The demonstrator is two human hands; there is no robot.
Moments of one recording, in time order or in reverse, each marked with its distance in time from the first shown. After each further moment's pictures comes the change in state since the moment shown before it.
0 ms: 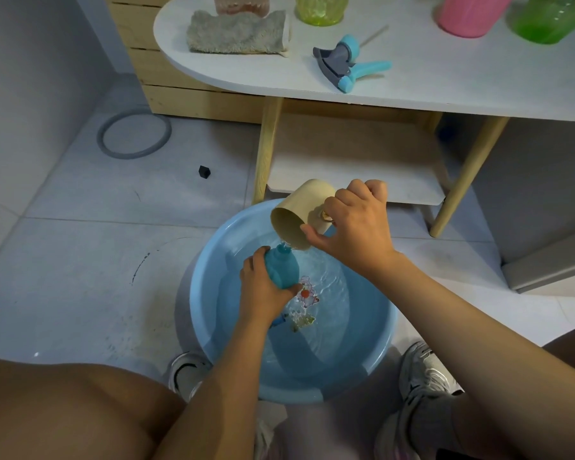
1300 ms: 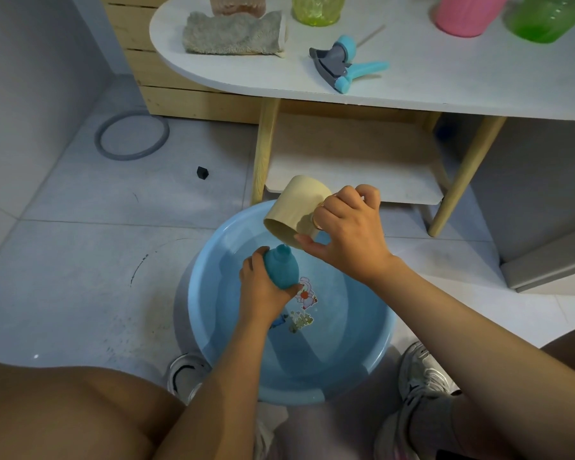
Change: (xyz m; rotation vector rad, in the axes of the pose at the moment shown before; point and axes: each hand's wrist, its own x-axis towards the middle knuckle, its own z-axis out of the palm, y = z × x) left_hand 0.001 0.004 0.002 -0.011 0.012 -0.002; right_hand -0.005 -0.001 0.000 0.018 0.079 -0.136
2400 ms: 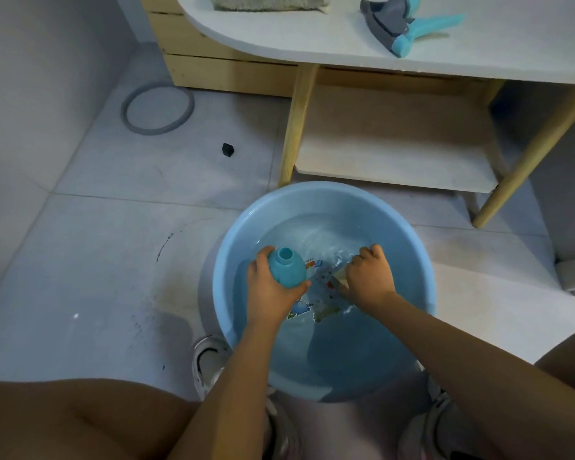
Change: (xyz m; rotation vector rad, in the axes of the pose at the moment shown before) left_hand -0.007 -0.037 -0.010 -0.115 0.091 -0.088; right_hand -0.107 -0.026 0.075 -0.205 -1.136 0.053
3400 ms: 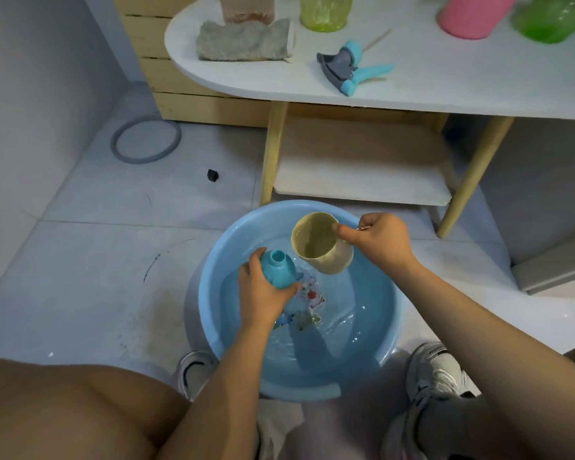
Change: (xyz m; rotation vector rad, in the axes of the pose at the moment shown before) left_hand -0.006 0.029 0.002 0.045 0.027 0.079; right_hand -0.029 0.064 -0.107 1.174 0.312 0.528
